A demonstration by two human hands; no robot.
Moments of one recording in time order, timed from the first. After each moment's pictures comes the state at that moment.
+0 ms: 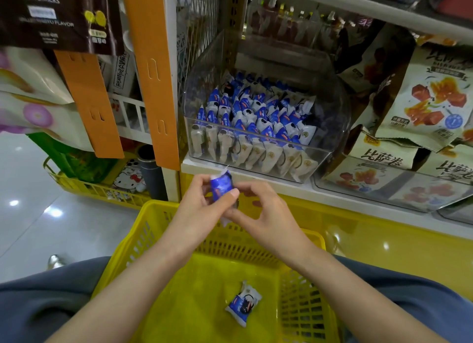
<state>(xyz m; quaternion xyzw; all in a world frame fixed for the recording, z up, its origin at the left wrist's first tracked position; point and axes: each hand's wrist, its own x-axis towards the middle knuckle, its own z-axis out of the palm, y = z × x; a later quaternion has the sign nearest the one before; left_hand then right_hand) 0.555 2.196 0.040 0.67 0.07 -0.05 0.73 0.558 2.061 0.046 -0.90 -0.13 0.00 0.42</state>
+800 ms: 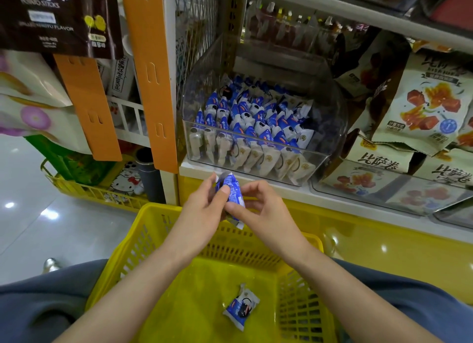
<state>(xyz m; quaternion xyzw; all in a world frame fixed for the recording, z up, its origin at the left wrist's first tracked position) 0.561 2.191 0.036 0.71 0.05 -0.05 0.70 0.562 2.063 0.046 -0.83 -0.04 0.06 0.56</state>
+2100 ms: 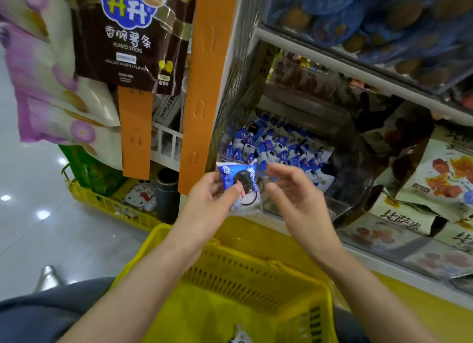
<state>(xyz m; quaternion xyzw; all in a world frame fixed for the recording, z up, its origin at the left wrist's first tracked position) 0.581 2.225 0.081 0.63 0.05 0.03 0.78 0.606 2.068 0.096 -0.83 -0.20 -0.10 0.50</state>
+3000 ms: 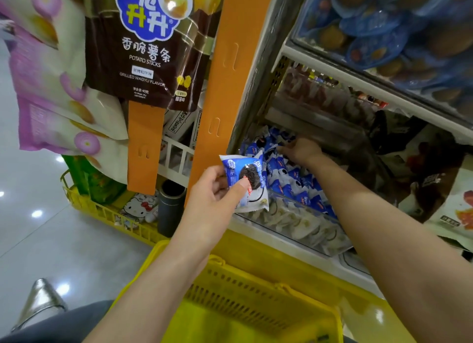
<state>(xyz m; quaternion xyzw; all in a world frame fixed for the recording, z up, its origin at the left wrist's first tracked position) 0.599 2.243 0.101 0.59 0.03 0.07 0.80 0.810 2.077 0.117 -0.99 0.03 0.03 0.12</state>
